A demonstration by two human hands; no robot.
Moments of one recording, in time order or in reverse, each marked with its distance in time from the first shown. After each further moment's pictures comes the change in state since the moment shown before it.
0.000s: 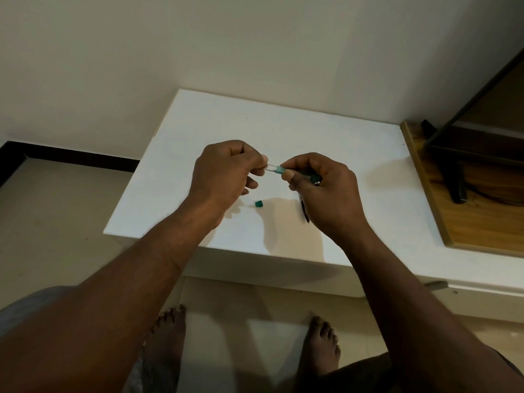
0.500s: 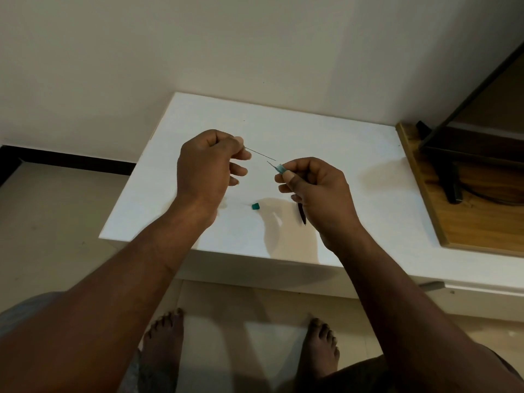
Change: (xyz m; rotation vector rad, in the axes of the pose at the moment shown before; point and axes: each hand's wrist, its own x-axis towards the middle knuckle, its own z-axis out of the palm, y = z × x) left_hand 0.001 0.007 -0.006 -0.169 0.158 0.040; right_hand 0.002 0.006 0.004 0.319 -0.042 0.219
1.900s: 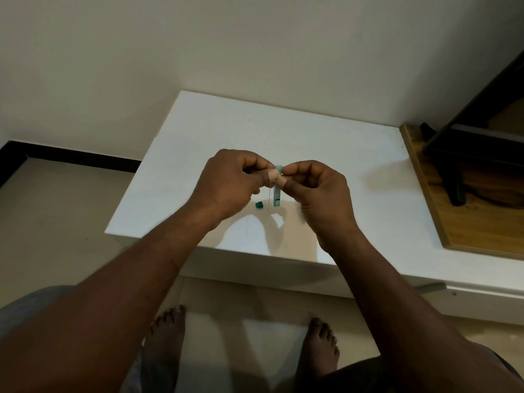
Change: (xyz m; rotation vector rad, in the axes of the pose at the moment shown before) left_hand -0.004 -0.014 0.001 0.369 -0.322 0.151; right_hand -0.003 0.009 0.007 0.064 0.029 -0.033
